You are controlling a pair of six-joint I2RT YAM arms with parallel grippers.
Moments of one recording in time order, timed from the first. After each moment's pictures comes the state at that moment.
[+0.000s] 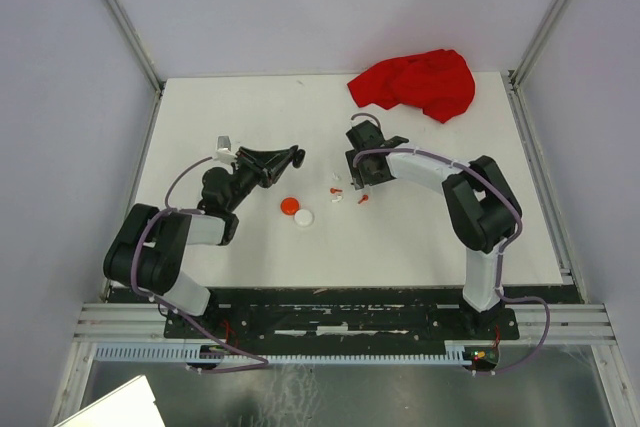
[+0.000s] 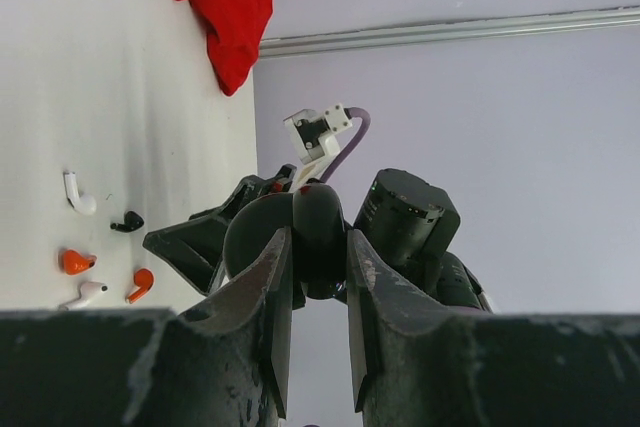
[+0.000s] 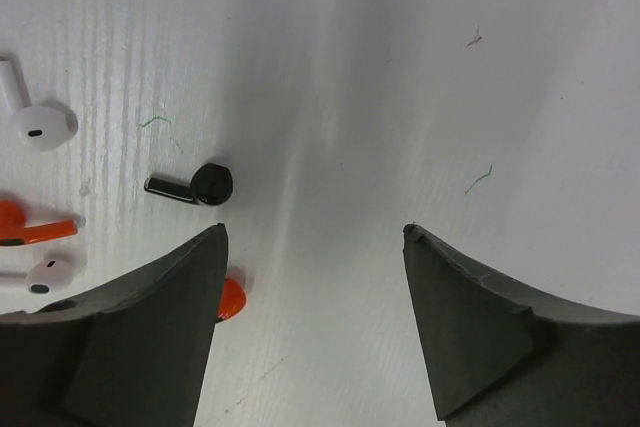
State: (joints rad) left arm -0.24 1.54 0.41 1.18 0.37 -1.46; right arm 0.59 1.94 1.34 -0.50 0.32 0.26
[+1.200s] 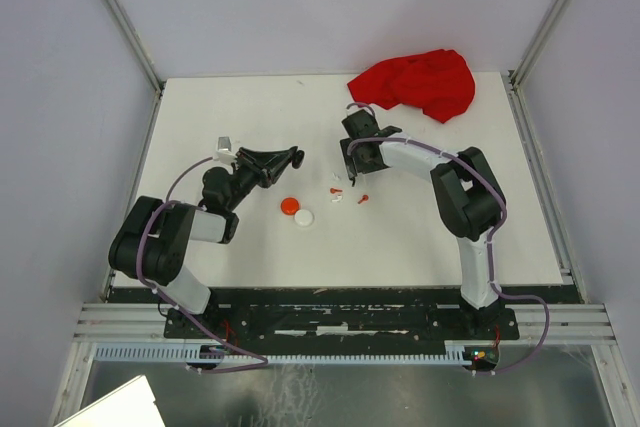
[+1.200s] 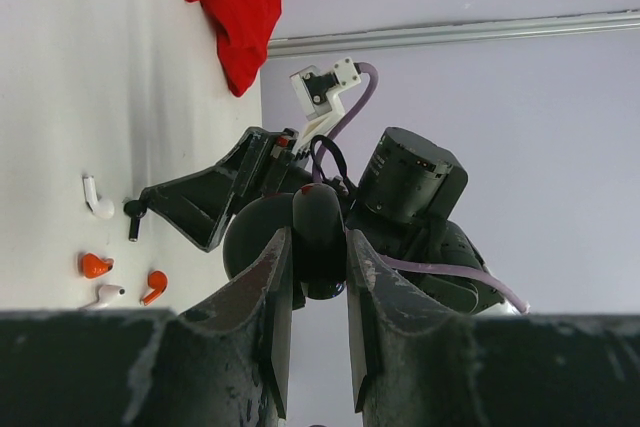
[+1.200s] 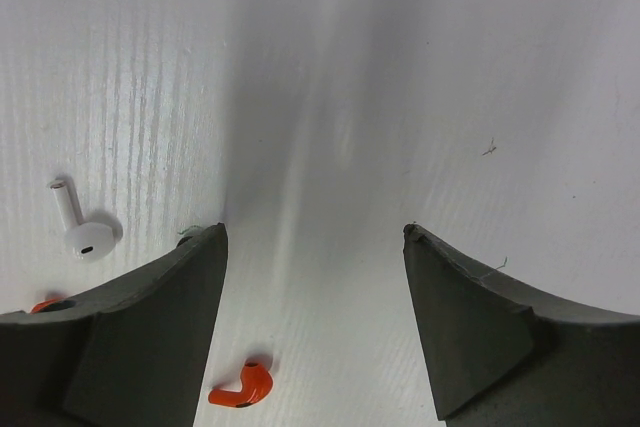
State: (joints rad) left arm -0.22 1.61 0.42 1.23 0.40 -1.46; right arm 0.56 2.08 1.51 -0.49 0.29 0.25
